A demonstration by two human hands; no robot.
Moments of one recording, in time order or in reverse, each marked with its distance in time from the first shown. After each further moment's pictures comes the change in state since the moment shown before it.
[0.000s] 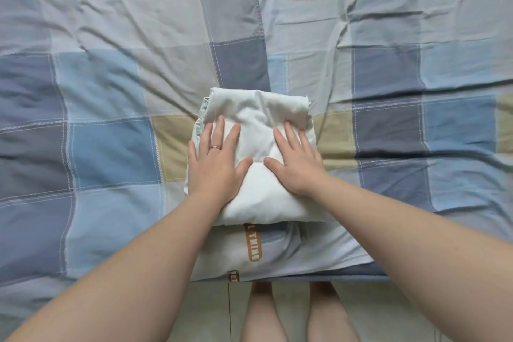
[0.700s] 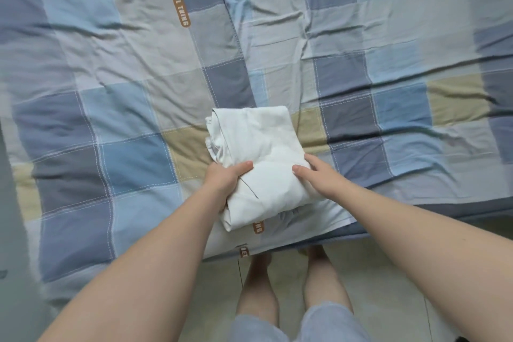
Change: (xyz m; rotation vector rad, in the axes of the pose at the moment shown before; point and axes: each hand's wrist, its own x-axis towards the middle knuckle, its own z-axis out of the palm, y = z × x) left_hand -0.048 0.028 -0.064 -1.130 -0.323 -0.641; right_hand -0.109 0.026 -0.032 0.690 -0.020 0.313
